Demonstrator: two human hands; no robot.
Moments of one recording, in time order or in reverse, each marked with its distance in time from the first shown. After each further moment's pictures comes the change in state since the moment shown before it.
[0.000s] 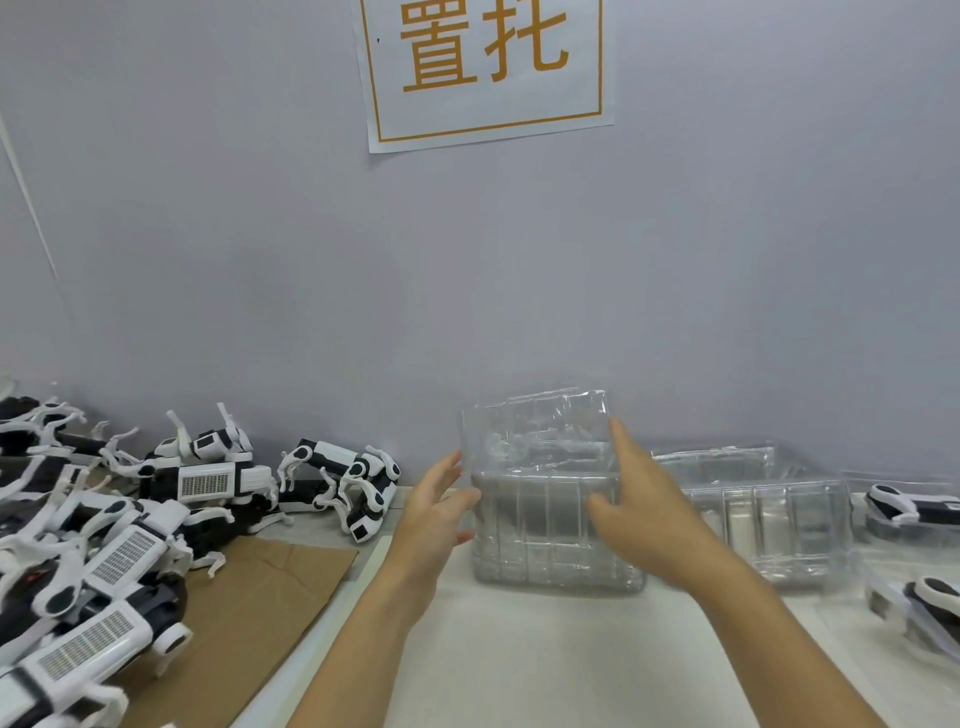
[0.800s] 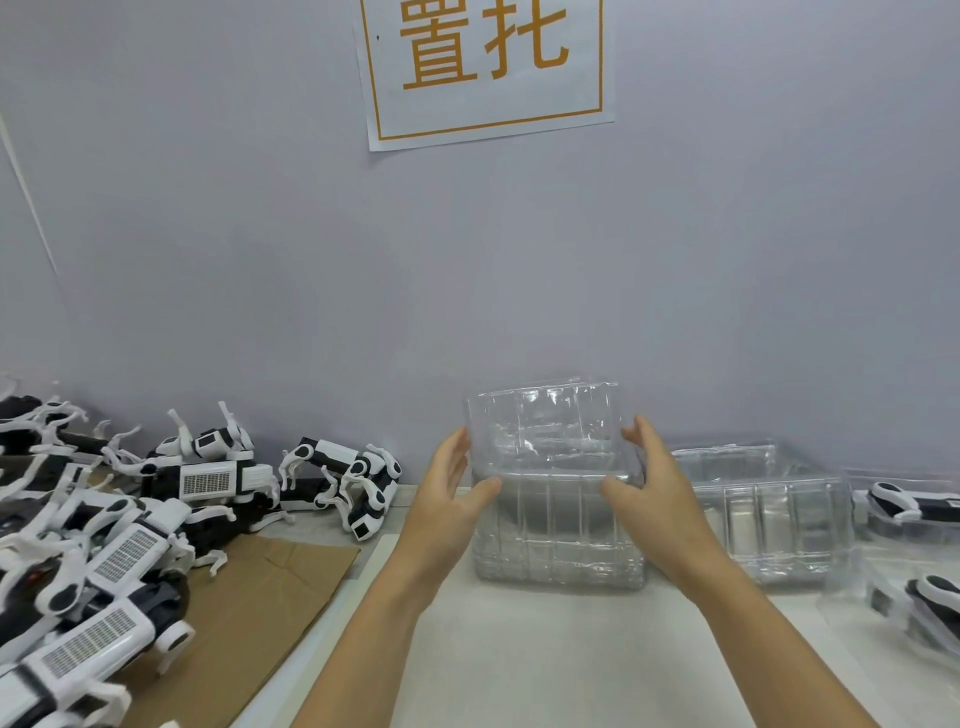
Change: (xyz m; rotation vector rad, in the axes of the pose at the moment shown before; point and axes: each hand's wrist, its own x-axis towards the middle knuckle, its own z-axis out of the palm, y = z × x) left_hand -0.004 0.009 0.008 0.096 -0.065 0.147; right_hand 0.005 0.016 0.007 0.314 0.202 0.074
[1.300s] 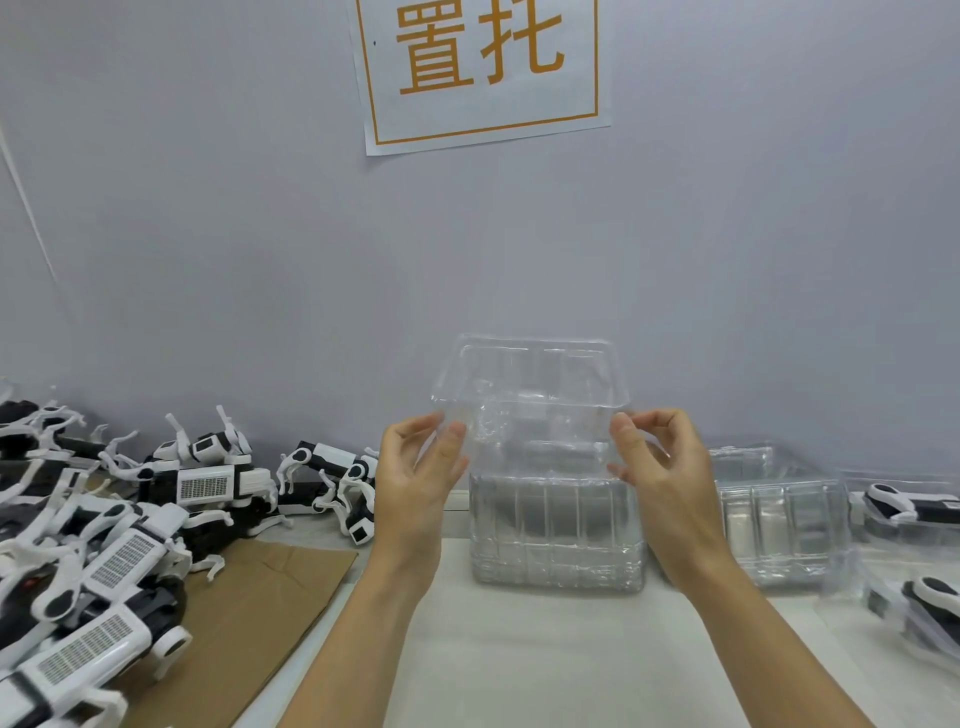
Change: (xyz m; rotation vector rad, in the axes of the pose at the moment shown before) left_hand 0.004 0.016 -0.002 -0.394 0.245 0.156; right_hand -0.005 -0.019 -0.002 0.439 0.195 -0.155
